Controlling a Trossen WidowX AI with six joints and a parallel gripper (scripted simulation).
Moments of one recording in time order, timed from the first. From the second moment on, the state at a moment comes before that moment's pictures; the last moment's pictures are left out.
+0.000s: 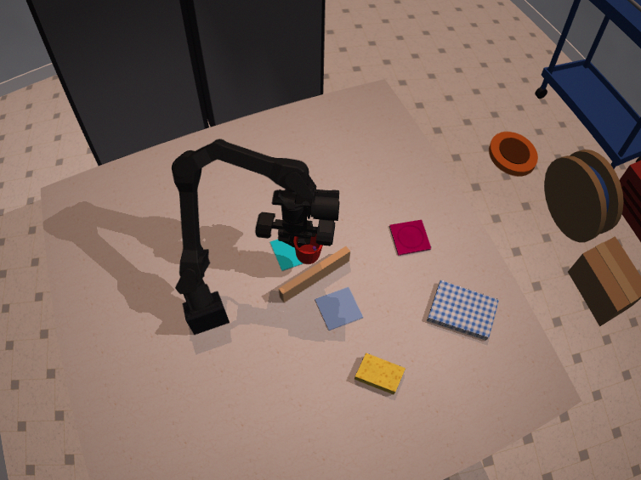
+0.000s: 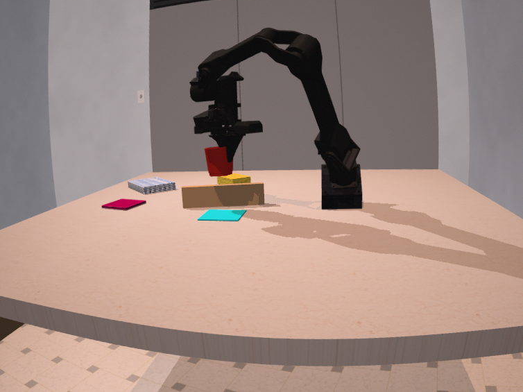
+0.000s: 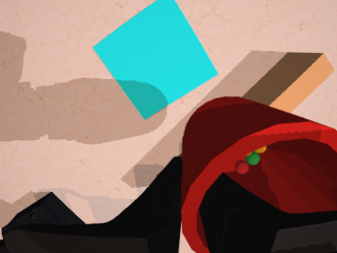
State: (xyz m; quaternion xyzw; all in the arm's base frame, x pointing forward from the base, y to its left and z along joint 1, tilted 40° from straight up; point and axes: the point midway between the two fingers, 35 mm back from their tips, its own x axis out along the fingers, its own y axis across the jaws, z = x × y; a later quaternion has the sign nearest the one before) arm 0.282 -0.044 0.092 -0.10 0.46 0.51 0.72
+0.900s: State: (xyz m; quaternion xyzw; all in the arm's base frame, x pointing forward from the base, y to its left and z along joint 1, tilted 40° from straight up) arm 0.272 0.000 0.128 -0.10 0.47 0.51 0.72
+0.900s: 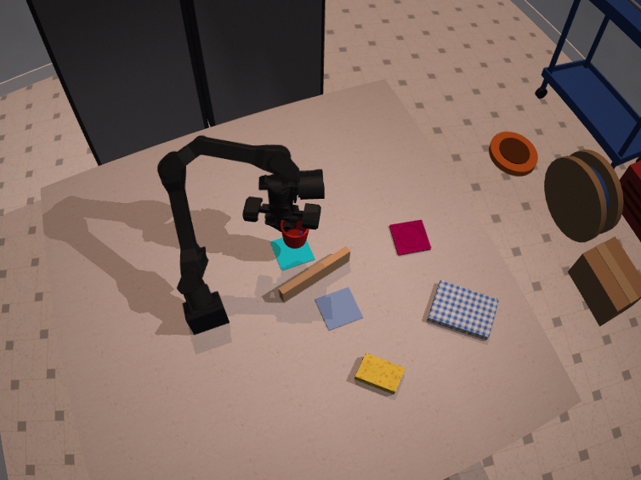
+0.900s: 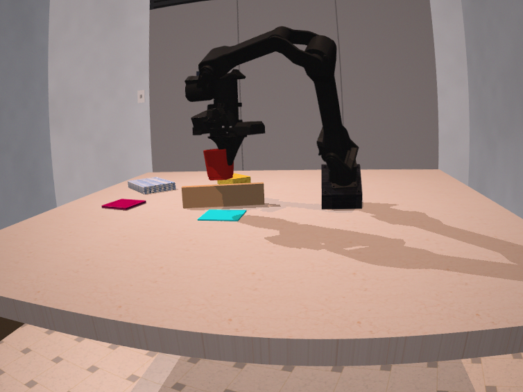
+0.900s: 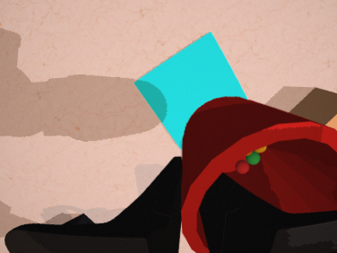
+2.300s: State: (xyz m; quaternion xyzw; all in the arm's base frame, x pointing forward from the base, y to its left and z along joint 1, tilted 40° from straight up) arm 0.273 0.058 0.084 -0.10 0.46 0.51 0.72
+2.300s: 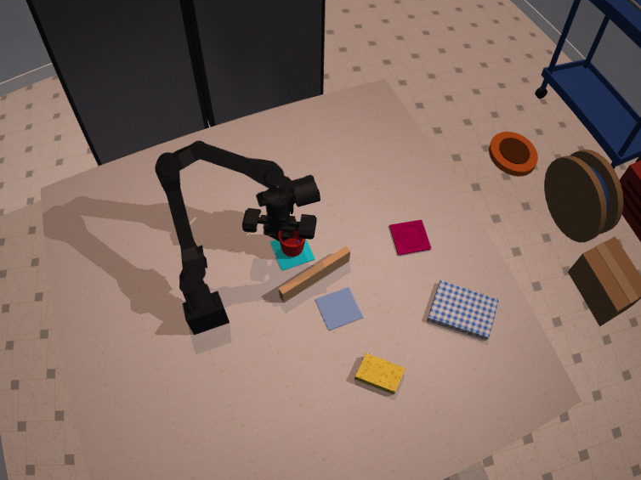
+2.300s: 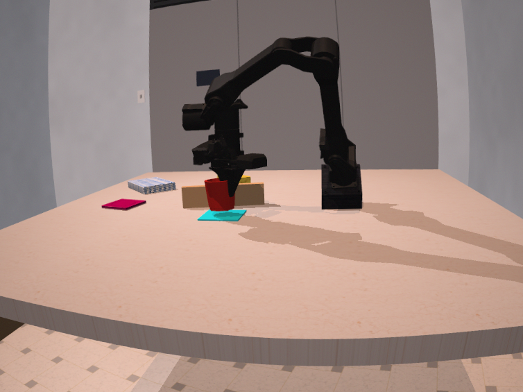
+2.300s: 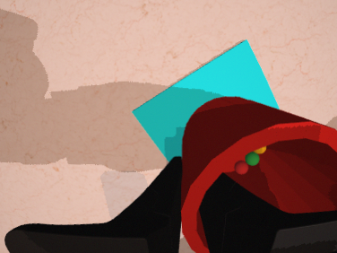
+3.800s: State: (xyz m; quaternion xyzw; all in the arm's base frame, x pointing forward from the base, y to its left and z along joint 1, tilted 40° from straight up) arm 0.269 0.056 0.086 -0.10 0.47 0.51 0.71
